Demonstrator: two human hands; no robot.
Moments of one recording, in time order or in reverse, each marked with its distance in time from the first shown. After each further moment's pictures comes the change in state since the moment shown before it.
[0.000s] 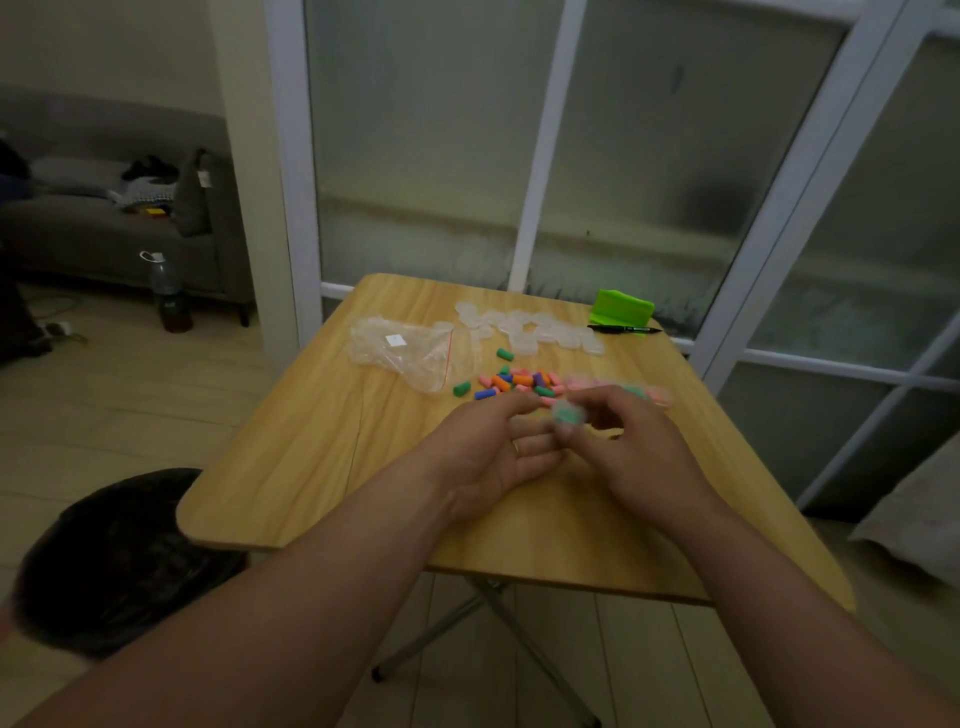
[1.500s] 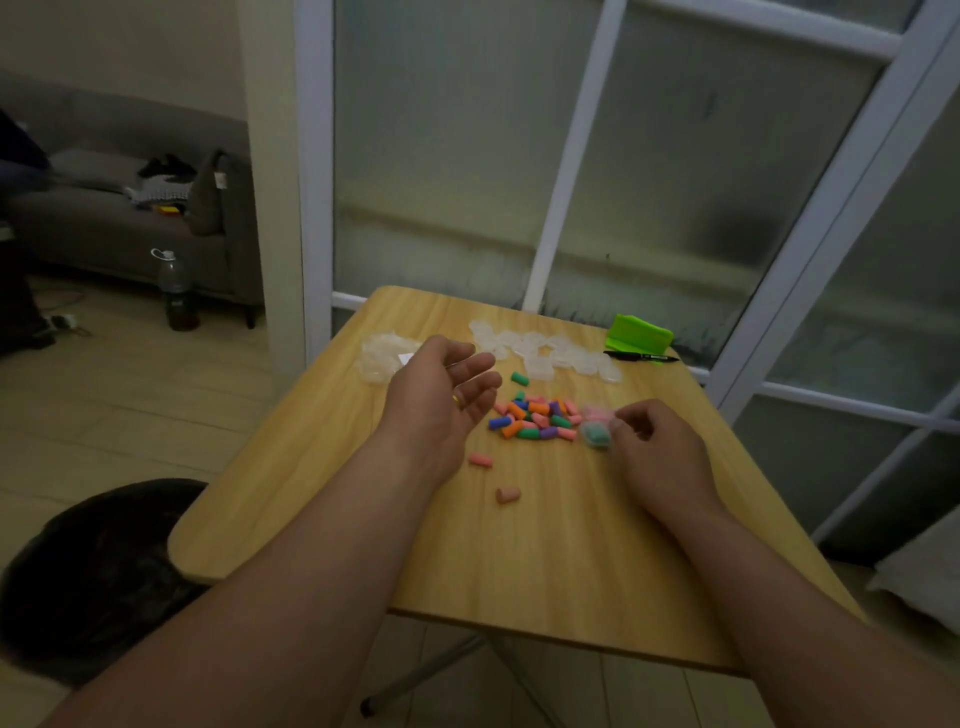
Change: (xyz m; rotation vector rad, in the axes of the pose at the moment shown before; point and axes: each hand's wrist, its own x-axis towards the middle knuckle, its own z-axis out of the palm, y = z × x) left_hand 0.020 0.058 -0.028 -0.245 0.383 0.327; right_hand 0.063 0.054 0.015 -0.124 0.248 0.165
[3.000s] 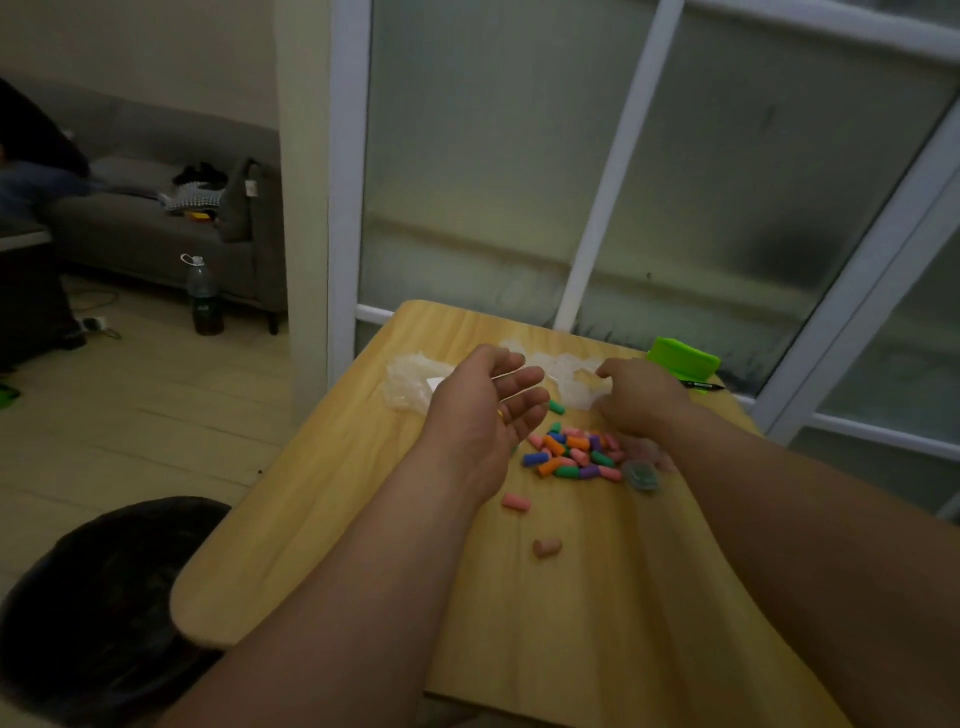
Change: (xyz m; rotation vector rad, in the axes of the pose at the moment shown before) left_hand 0.023 0.009 0.010 -0.006 -0.078 -0.042; right_hand 0.137 -0.055 0.059 -0.712 -0.358 -0.196
